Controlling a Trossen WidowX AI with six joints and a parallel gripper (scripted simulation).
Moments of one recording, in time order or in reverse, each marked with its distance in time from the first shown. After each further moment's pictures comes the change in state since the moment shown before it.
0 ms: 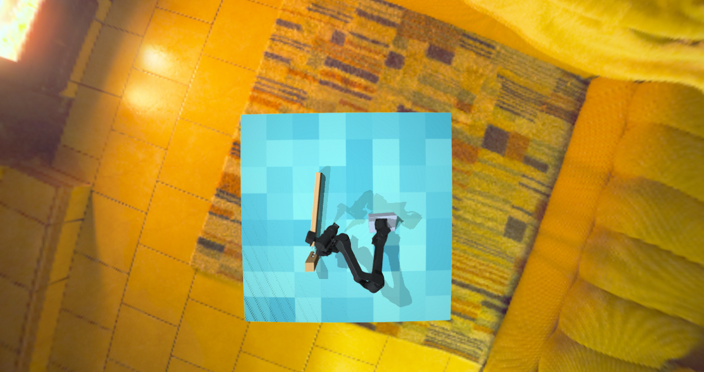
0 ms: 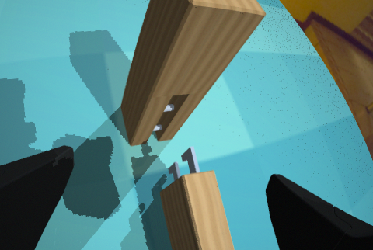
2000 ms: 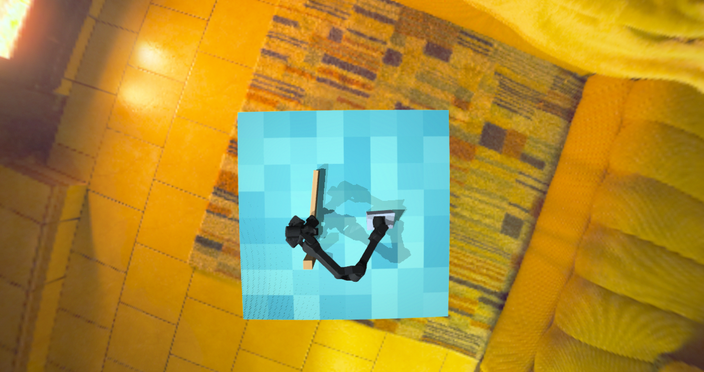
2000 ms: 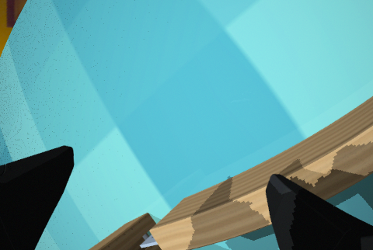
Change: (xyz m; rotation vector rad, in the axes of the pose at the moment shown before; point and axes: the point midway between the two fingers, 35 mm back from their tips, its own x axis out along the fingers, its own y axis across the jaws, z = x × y) arm -0.001 -0.112 -0.035 1.943 0.213 -0.576
